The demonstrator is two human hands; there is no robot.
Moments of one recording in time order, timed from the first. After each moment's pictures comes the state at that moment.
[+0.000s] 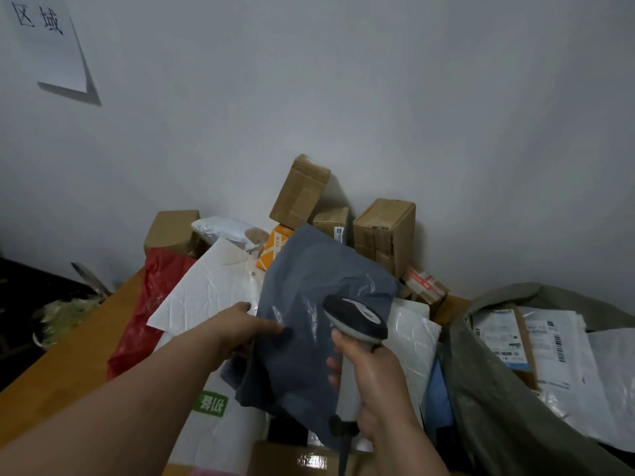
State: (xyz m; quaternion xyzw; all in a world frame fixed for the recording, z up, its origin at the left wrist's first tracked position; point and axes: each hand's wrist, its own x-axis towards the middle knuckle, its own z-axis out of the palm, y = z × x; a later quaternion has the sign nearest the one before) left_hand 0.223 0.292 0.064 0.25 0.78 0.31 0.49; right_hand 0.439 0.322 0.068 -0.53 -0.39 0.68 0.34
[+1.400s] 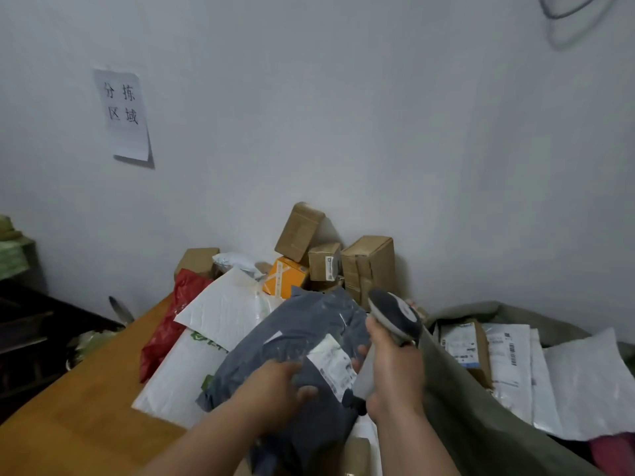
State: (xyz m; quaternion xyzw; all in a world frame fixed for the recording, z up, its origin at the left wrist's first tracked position) left_hand 0.369 0.210 0.074 0.50 0.82 0.15 0.24; right_hand 0.523 0.284 0.125 -0.47 -0.38 0.62 0.50
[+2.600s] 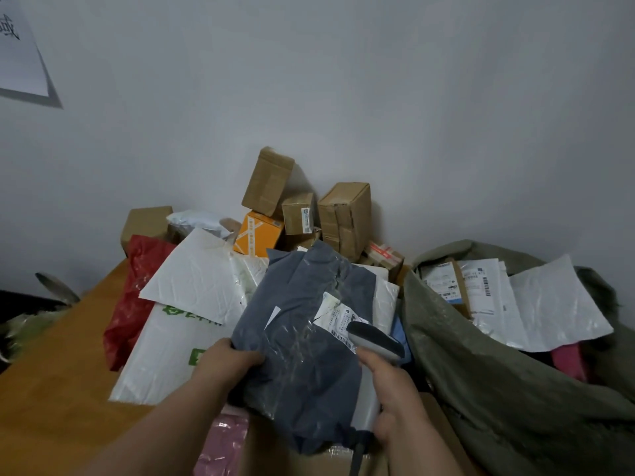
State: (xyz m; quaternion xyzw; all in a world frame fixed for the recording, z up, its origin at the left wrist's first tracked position) left_hand 0.301 0.201 0.016 0.23 0.80 0.37 0.42; right_hand 0.525 0.250 0.041 -0.60 -0.28 0.66 0.35
